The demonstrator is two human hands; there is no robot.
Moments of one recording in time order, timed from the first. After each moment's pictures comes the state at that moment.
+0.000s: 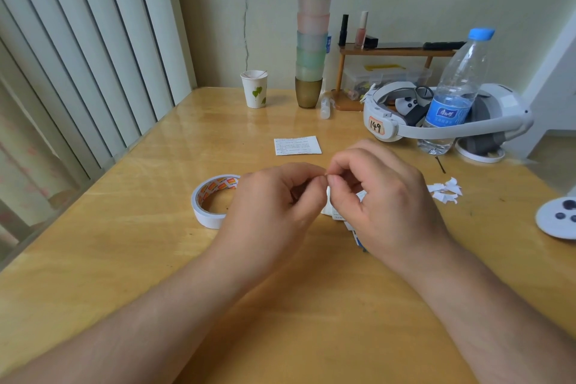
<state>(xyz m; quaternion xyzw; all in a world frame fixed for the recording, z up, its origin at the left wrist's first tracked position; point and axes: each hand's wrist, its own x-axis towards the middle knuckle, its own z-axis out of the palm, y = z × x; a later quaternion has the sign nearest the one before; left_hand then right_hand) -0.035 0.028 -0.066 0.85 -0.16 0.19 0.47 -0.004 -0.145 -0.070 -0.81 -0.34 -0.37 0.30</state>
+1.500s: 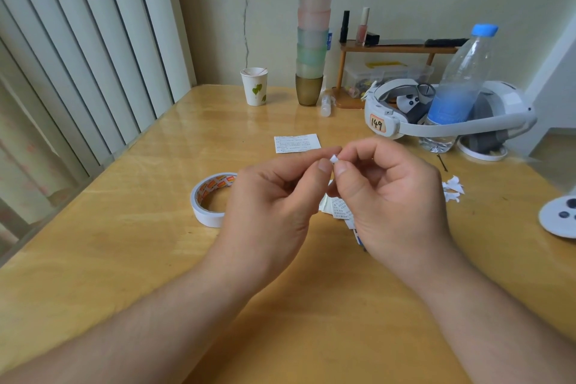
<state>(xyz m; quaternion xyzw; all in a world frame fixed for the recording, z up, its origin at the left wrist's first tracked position) -0.048 0.014 -0.056 0.71 -0.14 0.18 0.67 -0.021 -0.130 -0.065 -0.72 -0.24 -0.25 0.60</state>
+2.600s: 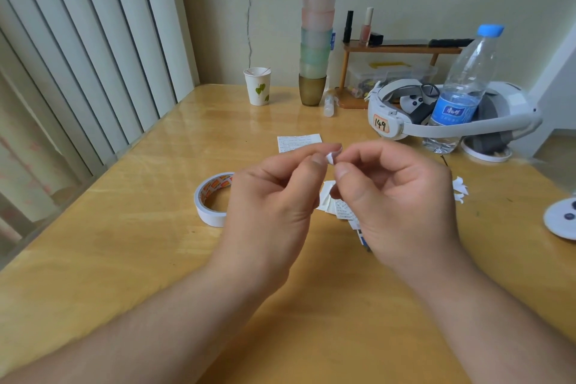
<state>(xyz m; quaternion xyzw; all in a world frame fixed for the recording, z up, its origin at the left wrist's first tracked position) -0.051 0.010 -0.053 0.64 -0.04 0.16 0.75 -0.034 -0.122 -0.053 -0.70 -0.21 -0.23 0.64</state>
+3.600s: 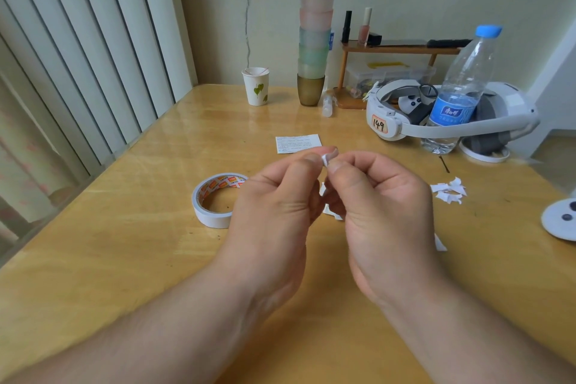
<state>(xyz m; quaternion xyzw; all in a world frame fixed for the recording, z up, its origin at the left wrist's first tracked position) -0.053 -0.002 -0.052 0.52 0.02 0.07 0.85 -0.045 -0.096 -0.054 -0.59 -0.08 -0.14 0.79</state>
